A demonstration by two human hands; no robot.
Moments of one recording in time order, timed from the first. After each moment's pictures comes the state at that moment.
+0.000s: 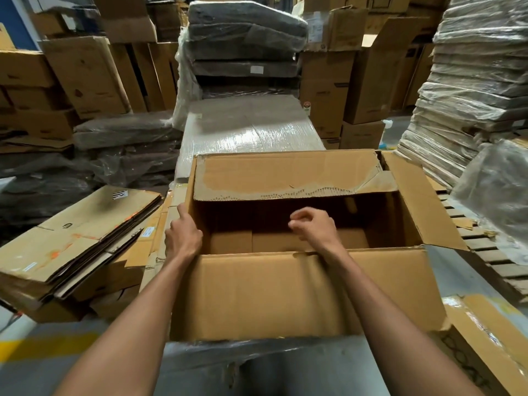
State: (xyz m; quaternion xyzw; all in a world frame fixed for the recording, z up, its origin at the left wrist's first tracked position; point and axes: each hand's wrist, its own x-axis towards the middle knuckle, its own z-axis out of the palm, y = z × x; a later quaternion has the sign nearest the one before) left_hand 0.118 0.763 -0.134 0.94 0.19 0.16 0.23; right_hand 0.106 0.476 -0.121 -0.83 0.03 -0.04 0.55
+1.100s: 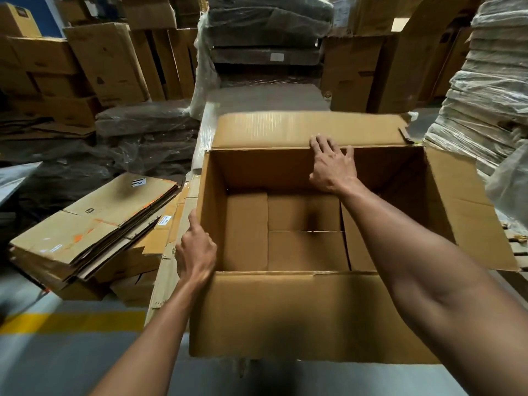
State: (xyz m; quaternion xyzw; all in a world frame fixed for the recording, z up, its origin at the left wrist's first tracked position) left_hand 0.089 0.770 -0.166 0.92 0.18 0.22 0.25; right_hand 0.230 0.481 -0.052 -0.99 -0.08 -0.14 0.00
